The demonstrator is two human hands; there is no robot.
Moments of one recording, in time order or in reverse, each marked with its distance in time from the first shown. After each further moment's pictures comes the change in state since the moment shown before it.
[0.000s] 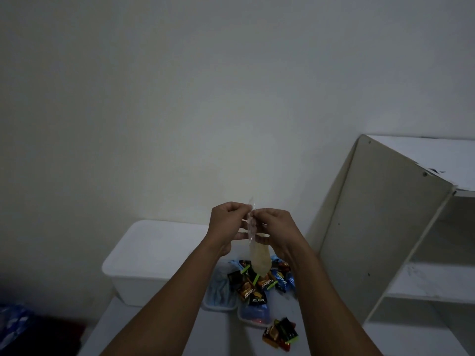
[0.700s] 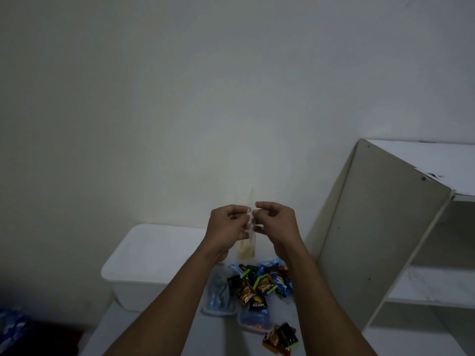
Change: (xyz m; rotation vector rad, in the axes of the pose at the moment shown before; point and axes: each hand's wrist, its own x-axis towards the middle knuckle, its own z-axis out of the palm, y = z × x) left_hand 0.002 -0.005 -0.006 0.065 -0.018 0.127; right_hand 0.011 -0.001 0.002 0.022 0.110 -0.160
